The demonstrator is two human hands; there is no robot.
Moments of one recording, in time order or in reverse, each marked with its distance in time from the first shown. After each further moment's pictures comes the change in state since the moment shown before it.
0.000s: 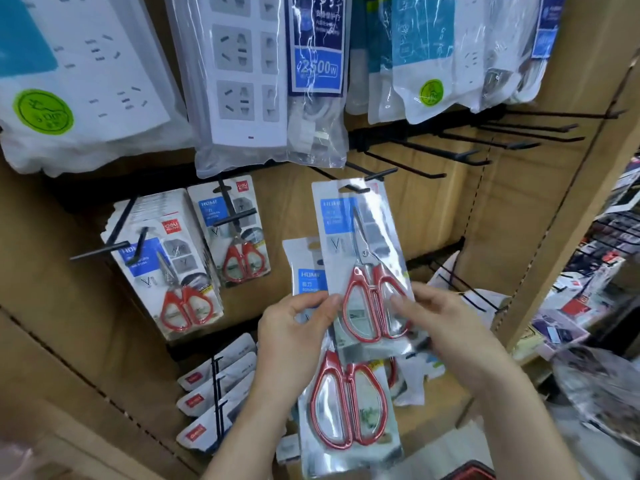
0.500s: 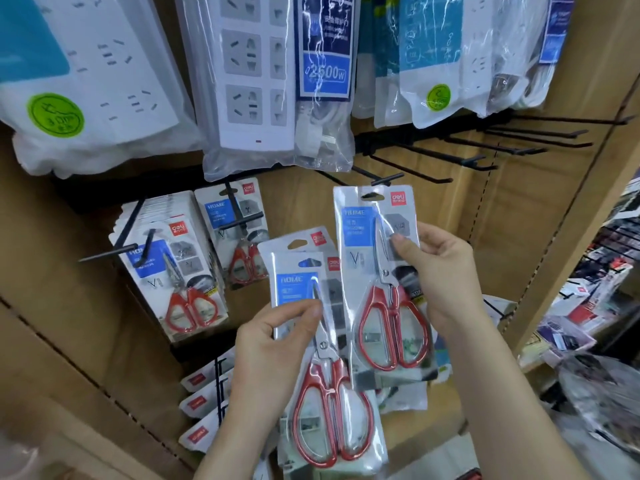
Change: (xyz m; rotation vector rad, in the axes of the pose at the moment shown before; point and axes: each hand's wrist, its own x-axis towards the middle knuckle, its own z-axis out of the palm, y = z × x) left_hand -0.010 -0.004 -0.023 -0.046 0.088 -0.007; right_hand 0.051 -0.030 0.012 0.158 0.332 -0.236
